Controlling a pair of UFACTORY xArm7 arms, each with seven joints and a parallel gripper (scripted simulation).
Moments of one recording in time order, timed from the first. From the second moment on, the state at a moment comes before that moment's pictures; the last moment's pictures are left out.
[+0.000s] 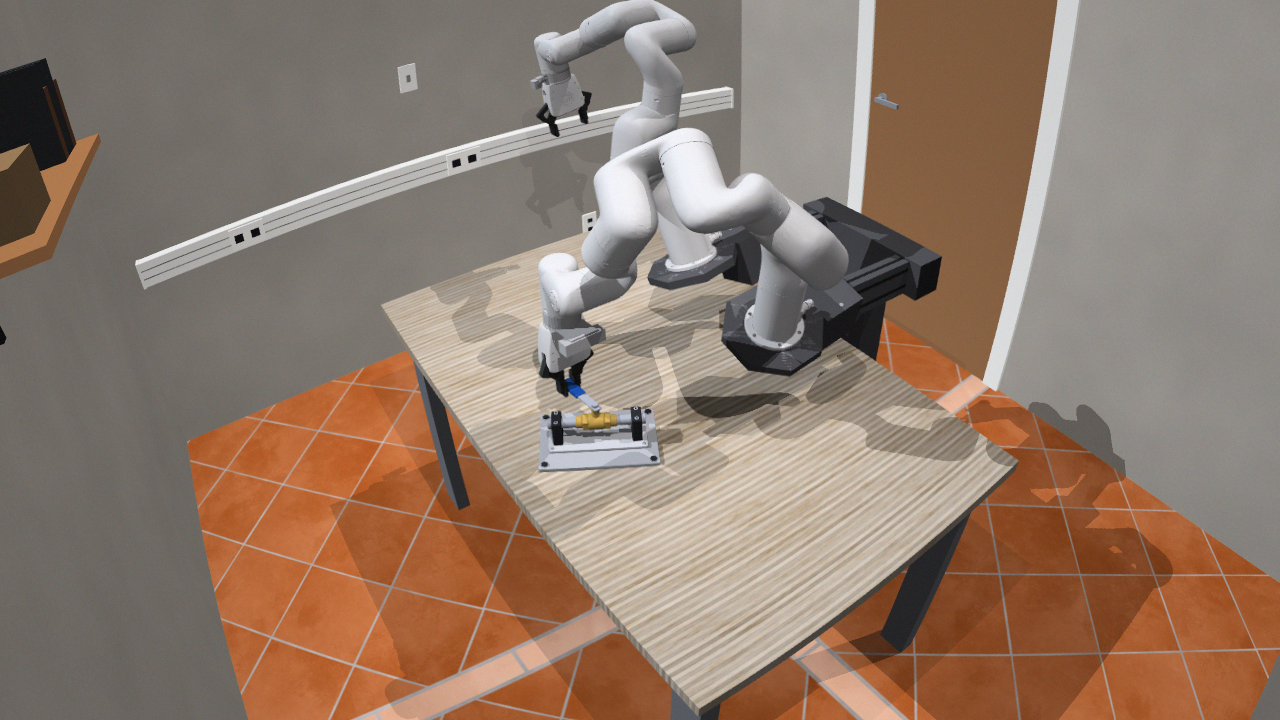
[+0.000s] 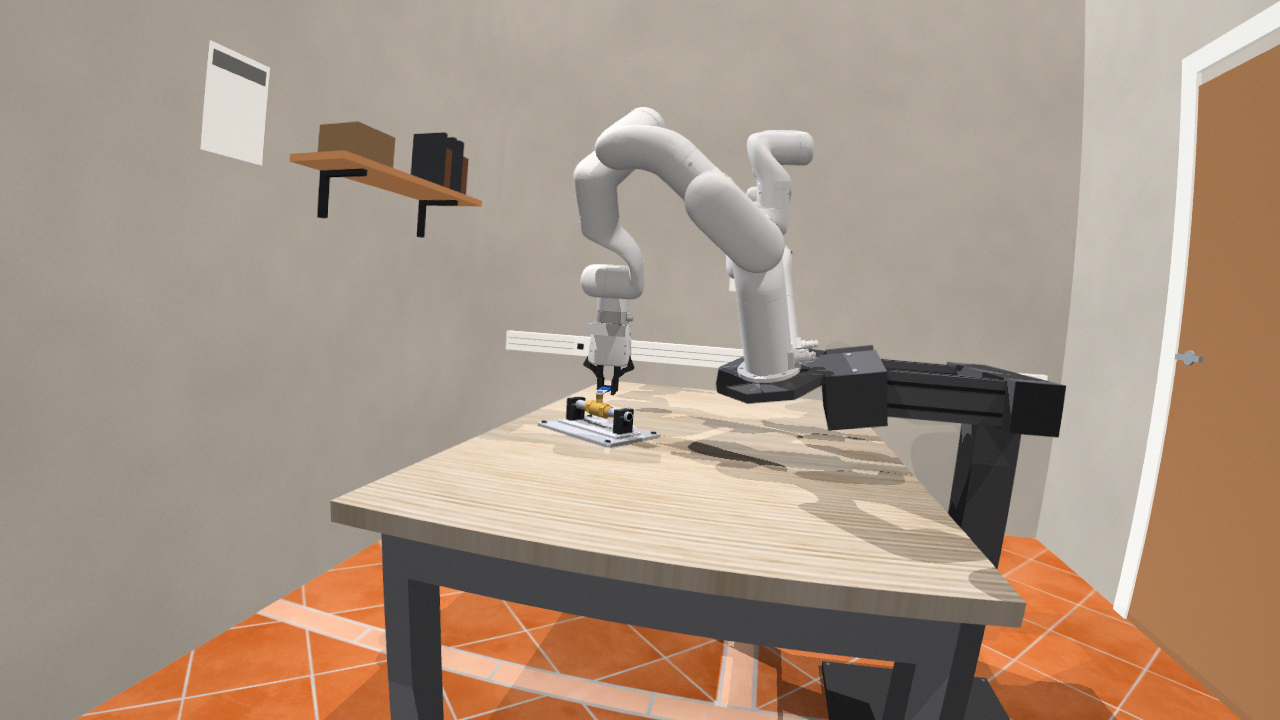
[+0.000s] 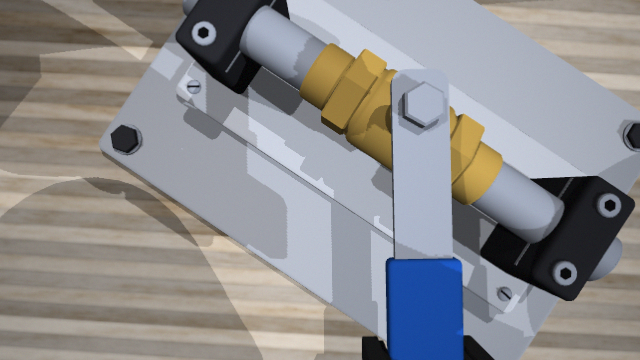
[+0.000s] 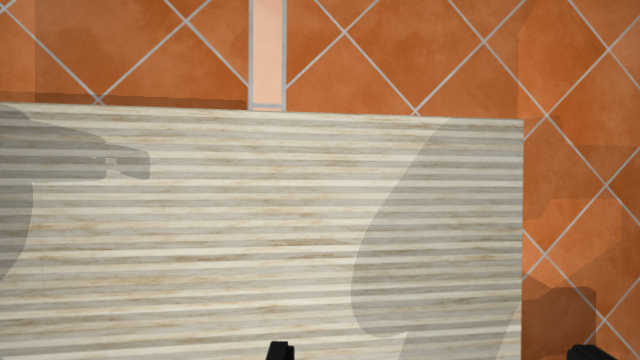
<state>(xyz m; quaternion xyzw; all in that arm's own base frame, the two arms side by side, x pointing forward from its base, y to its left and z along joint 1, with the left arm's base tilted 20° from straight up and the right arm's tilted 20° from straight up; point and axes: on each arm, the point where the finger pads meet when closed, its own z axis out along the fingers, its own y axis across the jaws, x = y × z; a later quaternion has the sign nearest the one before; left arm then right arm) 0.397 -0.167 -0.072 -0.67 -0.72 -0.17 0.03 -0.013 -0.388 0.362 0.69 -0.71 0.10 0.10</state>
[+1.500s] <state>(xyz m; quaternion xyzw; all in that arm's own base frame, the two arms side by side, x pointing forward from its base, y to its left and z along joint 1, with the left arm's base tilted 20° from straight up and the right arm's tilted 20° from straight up) 0.373 -0.165 -0.076 -0.76 -0.63 -0.16 0.05 -0.013 -0.388 0.362 0.69 -0.71 0.10 0.10</state>
